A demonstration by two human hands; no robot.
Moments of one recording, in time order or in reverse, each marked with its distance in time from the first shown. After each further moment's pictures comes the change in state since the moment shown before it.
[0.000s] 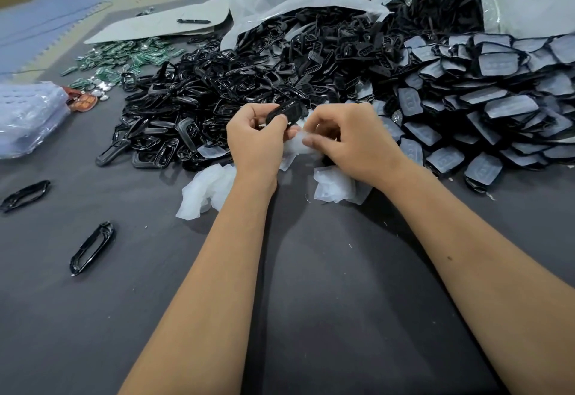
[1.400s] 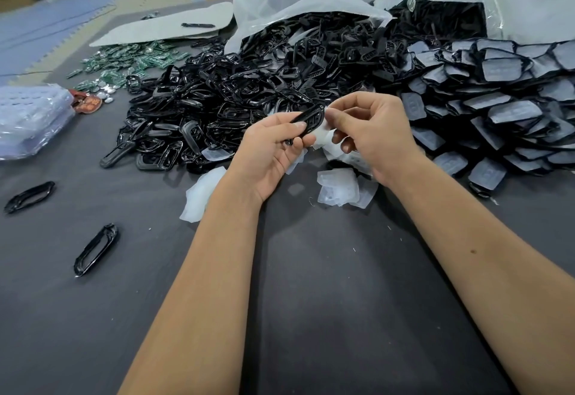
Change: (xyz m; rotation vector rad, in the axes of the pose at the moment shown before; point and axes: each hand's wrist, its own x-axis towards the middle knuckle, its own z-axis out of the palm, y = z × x) left_hand 0.000 0.019 -0.015 -0.342 -0.447 -0.399; right_hand 0.004 0.003 -0.003 0.632 0.242 0.352
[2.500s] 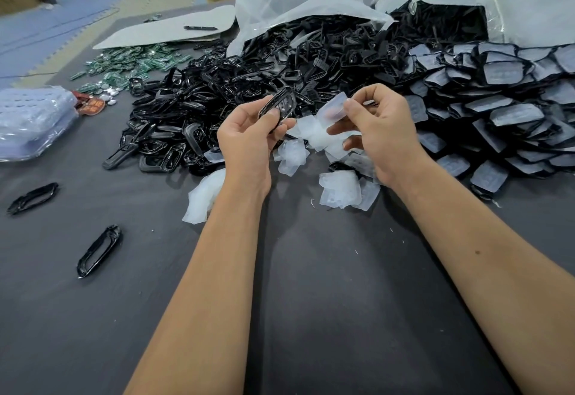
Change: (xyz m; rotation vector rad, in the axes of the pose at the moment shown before) left_hand 0.003 -0.001 -0.002 -0.005 0.316 0.377; right_hand 0.000 -0.005 0.000 0.107 0.060 0.021
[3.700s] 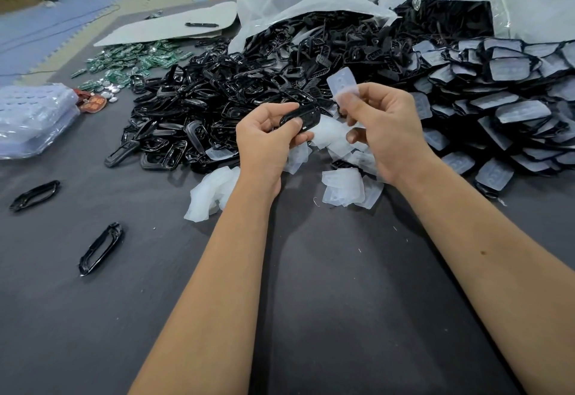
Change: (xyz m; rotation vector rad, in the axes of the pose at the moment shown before) left_hand 0.000 -0.015 0.003 0.251 -0.096 0.019; right_hand 0.001 -0.001 0.001 -0.001 -0.008 -0.042
